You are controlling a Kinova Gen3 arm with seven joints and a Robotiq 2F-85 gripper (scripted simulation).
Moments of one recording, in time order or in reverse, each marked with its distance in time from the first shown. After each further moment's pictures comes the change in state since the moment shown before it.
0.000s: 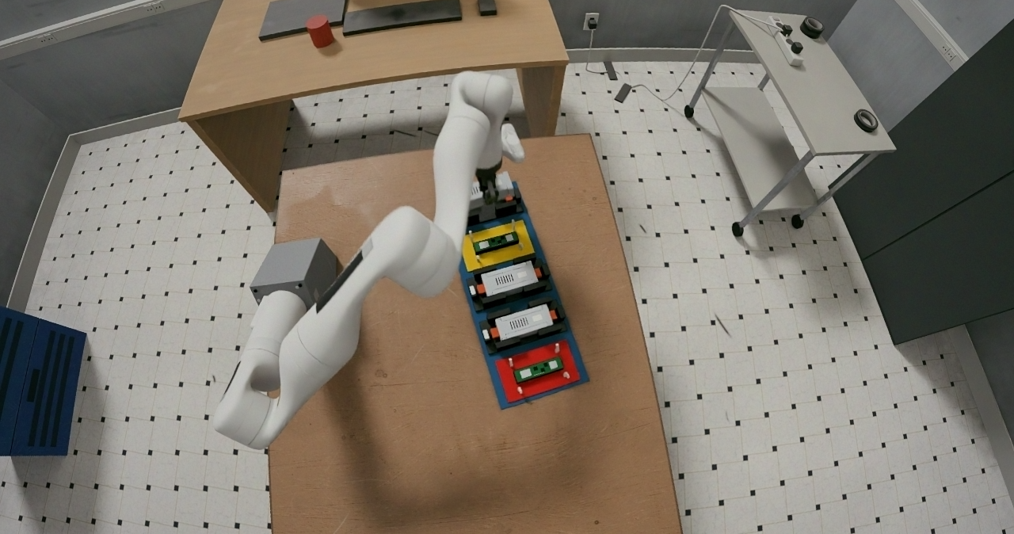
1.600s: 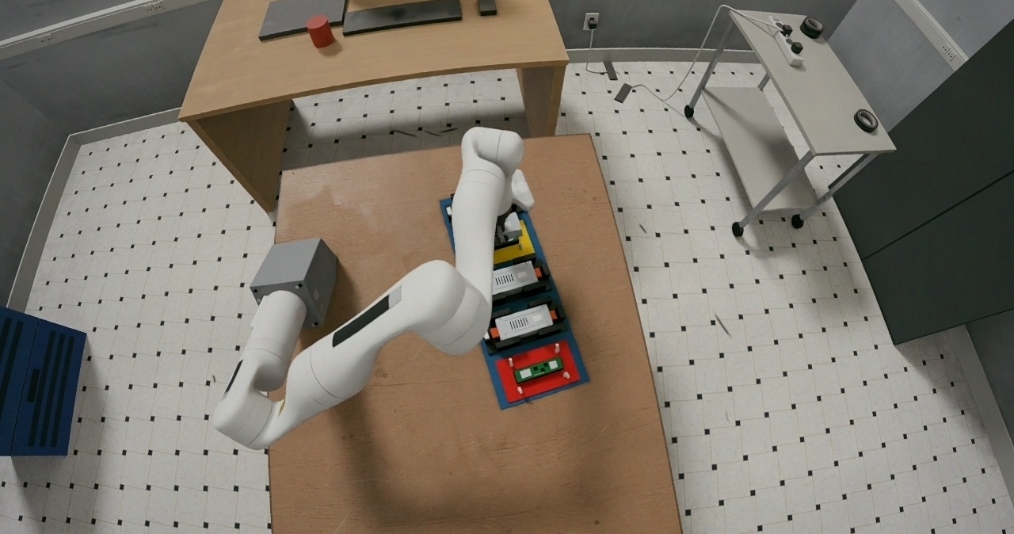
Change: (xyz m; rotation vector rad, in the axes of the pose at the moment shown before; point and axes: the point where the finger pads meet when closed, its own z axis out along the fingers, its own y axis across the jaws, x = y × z) arm -0.002 0.075 0.056 0.005 0.007 0.000
